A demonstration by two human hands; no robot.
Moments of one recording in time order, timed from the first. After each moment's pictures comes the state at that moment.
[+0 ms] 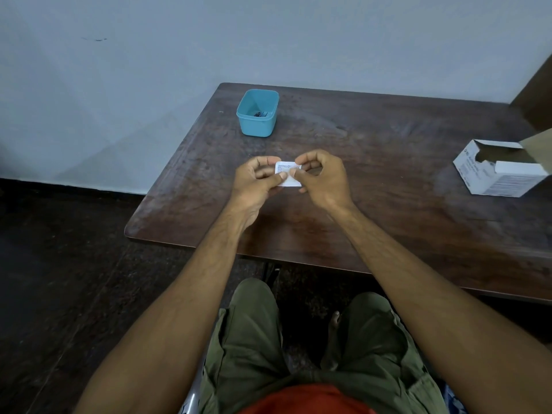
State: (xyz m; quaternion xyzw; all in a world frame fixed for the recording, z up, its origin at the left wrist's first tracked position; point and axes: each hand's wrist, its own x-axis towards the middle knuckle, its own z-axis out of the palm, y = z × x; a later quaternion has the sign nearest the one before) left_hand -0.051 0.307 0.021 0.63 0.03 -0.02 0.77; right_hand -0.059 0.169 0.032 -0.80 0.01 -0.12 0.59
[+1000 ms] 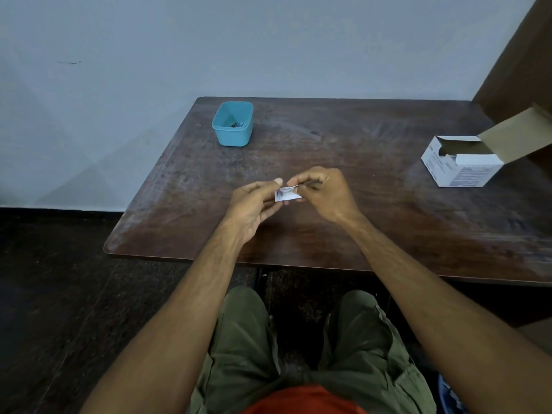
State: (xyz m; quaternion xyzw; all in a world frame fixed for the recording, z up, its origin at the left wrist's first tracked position) left_hand -0.075 0.274 0.026 0.58 0.10 -0.14 0.79; right_hand -0.081 0.114 0.025 -0.82 -0.07 -0.09 0.57
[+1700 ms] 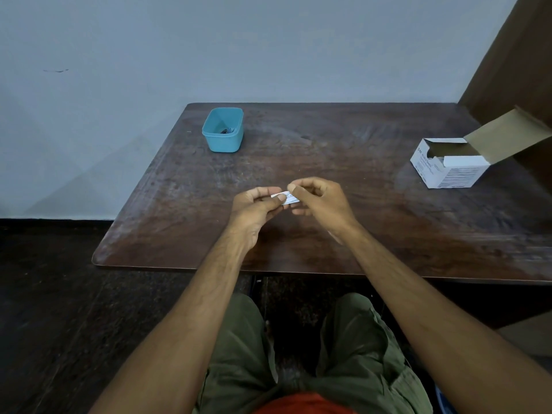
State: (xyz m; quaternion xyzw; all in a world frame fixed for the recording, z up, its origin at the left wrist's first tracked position) left_hand -0.077 0.256 0.020 0.61 0.07 -0.10 0.79; right_hand -0.095 0.111 0.024 -0.71 0.04 -0.03 0.71
